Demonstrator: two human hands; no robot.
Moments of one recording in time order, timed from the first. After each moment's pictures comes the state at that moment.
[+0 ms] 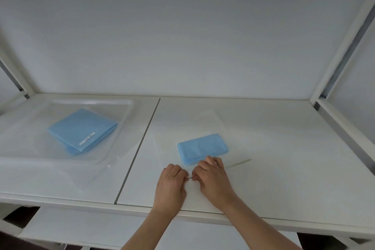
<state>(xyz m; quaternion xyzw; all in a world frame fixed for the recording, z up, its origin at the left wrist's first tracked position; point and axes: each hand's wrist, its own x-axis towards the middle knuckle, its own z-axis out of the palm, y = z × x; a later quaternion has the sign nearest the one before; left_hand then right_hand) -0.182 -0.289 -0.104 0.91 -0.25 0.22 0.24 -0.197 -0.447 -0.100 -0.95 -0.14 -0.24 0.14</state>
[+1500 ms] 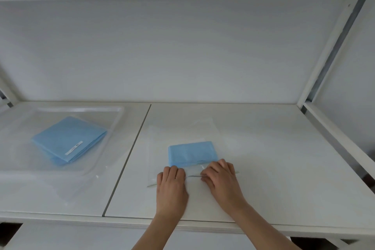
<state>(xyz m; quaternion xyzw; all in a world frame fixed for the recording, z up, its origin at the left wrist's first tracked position) -0.184 -0.326 -0.097 0.94 -0.18 0.23 0.20 -0.203 -0.490 -0.099 -0.95 -0.07 -0.27 0.15</state>
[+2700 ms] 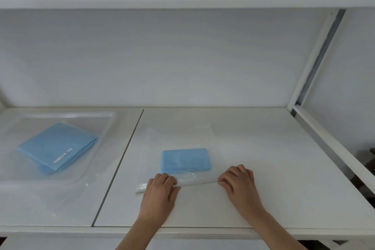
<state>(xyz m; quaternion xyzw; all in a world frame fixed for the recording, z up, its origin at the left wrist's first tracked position) -0.166 -0.301 -0.110 0.92 -0.26 0.19 0.21 -0.225 -0.551 -0.105 -0.95 0.00 -0.27 0.14</state>
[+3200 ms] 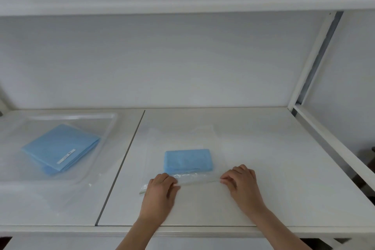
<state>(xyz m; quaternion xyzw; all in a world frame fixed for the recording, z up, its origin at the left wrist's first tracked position) -0.166 -0.294 -0.107 0.92 -0.24 0.11 0.29 -0.225 -0.556 -0.107 -0.94 0.02 -0.26 0.22</state>
